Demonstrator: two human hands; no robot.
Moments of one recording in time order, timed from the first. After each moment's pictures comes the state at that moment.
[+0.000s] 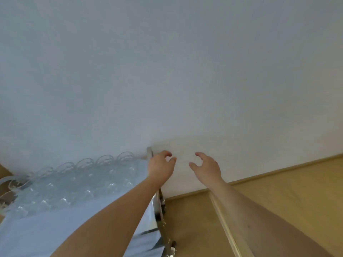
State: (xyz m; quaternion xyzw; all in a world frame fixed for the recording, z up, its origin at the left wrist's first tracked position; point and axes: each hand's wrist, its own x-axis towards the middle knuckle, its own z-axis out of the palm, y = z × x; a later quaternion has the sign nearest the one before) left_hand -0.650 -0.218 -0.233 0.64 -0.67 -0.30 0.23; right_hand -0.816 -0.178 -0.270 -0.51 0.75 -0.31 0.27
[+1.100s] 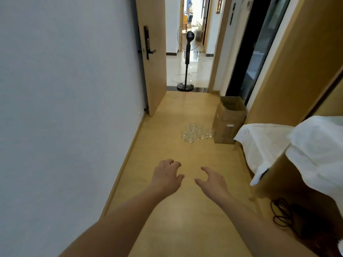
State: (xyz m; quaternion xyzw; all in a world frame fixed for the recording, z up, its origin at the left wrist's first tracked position) left_hand -1.298 -0.046 -0.292 -0.05 -0.98 -0.18 -0.04; right_hand -1.293 0.138 -0.304 0.09 0.94 -0.32 0.11
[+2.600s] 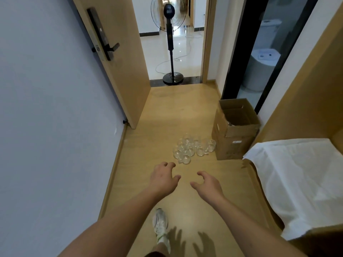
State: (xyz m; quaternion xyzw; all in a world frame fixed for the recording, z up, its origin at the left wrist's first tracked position) left_hand -1.857 0.032 -0.341 -0.01 -0.97 -0.20 -0.15; right_hand -1.832 0.207 -0.378 0.18 0.88 -0.40 0.17
